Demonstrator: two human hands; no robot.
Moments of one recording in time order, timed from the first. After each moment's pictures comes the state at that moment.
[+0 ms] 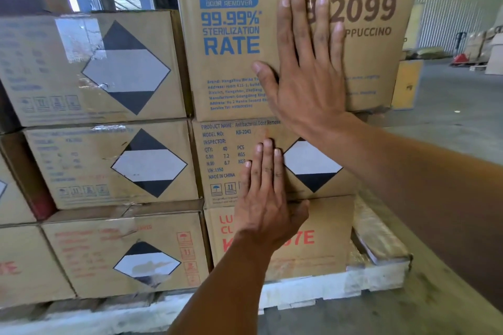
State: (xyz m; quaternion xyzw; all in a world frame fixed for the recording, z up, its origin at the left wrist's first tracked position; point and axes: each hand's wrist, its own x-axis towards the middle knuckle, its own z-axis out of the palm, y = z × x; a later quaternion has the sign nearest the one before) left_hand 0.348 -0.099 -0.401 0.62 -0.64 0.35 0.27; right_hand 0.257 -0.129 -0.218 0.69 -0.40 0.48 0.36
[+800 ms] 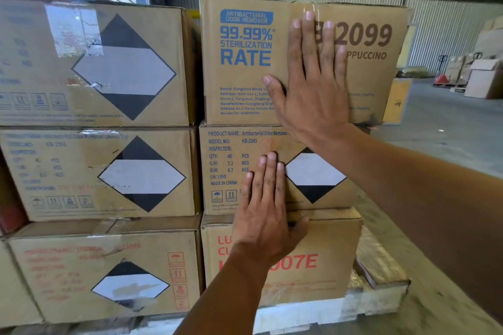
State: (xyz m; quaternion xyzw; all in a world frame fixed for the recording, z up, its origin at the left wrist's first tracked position) left_hand 0.367 -0.123 -0.406 0.62 -0.65 0.35 0.27; right_hand 0.278 -0.174 -0.216 0.71 -0.42 0.45 0.35
